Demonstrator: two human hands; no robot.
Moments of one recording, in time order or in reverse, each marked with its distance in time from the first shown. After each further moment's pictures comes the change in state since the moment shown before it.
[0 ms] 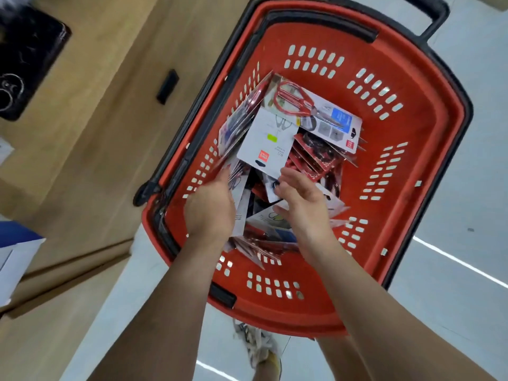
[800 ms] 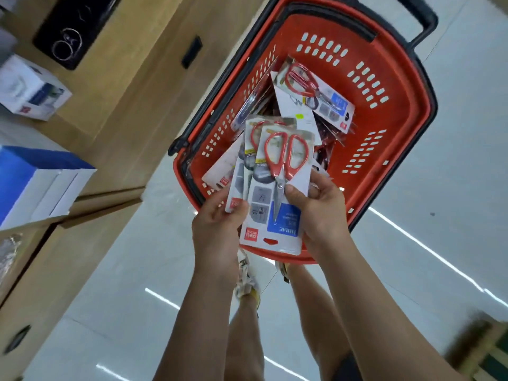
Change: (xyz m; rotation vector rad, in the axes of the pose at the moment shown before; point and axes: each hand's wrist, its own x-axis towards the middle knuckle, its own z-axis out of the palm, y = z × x) left_hand -0.150 0.024 -0.095 -1.414 -0.157 -0.771; right_hand -0.112 -0.054 -0.031 0.061 -0.058 0.153
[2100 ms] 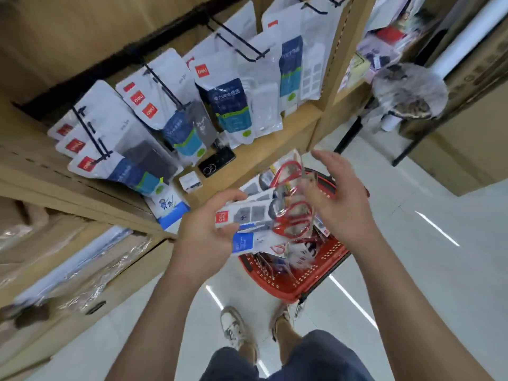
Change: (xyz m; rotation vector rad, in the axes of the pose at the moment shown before) left_hand -0.335 0.209 -0.068 0.482 0.069 0.728; right_hand -0.262 -0.300 0.001 -0.750 -0.239 -1.053
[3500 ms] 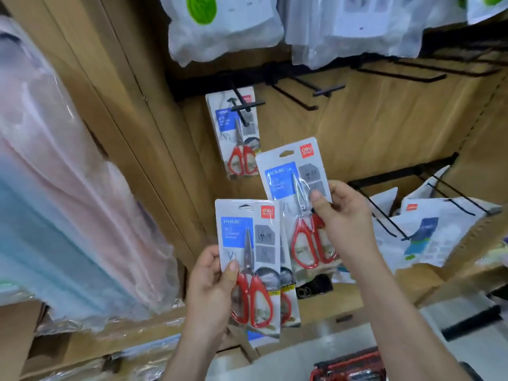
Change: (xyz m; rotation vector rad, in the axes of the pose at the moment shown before) left_hand -0.004 0.034 -0.223 -0.670 0.741 0.143; right_hand 0.140 -0.296 0.126 0.667 -0.277 -0.297
